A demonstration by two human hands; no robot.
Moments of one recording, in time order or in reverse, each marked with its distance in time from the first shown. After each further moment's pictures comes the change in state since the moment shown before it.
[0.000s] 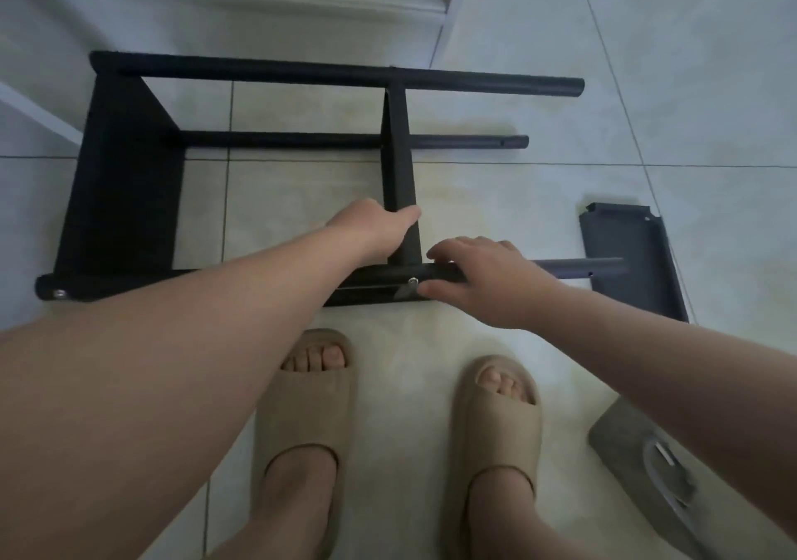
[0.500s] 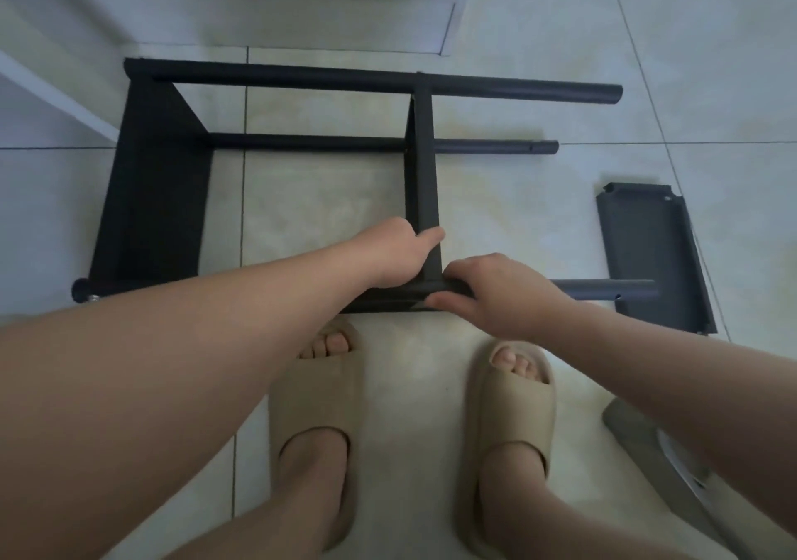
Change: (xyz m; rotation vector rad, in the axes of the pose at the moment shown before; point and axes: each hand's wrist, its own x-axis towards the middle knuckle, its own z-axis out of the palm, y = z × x) left_hand -0.017 -0.021 0.023 0.206 -0.143 0.186; right_hand -0.014 -0.003 0.031 0.029 -0.039 -0.014
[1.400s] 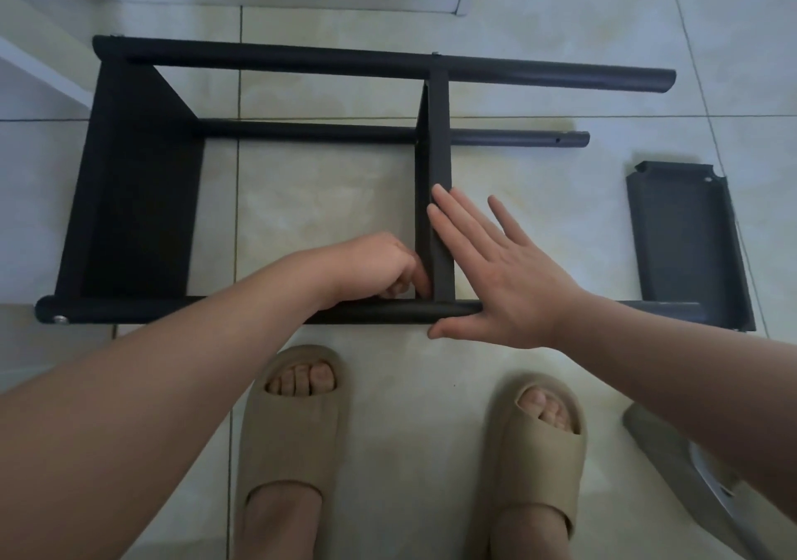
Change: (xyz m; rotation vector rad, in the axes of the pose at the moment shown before) left_hand -0.008 -0.035 0.006 -0.361 -0.327 0.071; right_hand 0.009 0.021 0.020 -0.280 0.212 -0.366
